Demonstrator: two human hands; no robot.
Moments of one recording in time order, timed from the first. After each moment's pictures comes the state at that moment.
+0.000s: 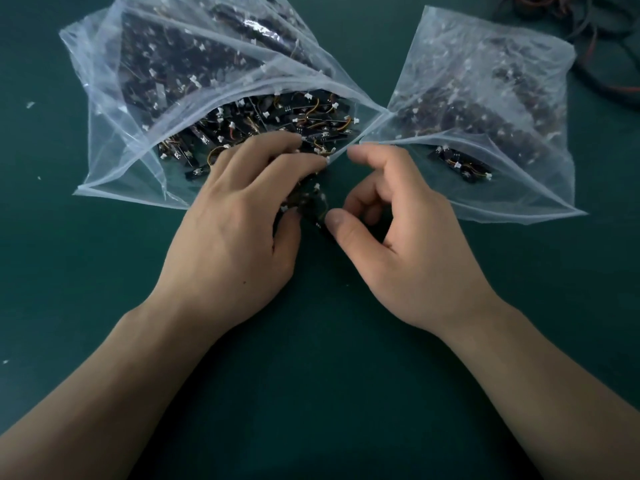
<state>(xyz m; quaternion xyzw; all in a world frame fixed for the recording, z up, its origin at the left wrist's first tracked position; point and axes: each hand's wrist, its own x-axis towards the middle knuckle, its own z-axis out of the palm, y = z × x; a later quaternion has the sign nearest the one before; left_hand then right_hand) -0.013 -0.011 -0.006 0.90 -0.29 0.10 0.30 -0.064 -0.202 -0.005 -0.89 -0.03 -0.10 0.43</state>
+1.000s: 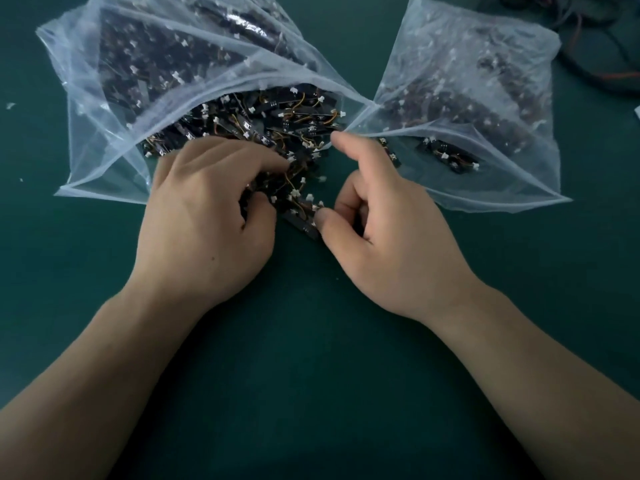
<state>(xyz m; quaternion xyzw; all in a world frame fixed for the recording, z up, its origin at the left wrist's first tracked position) -0.002 -0.004 -0.002 0.91 -0.26 0.10 0.30 -0.060 -0.201 -0.006 -0.92 -0.04 -0.09 0.38</state>
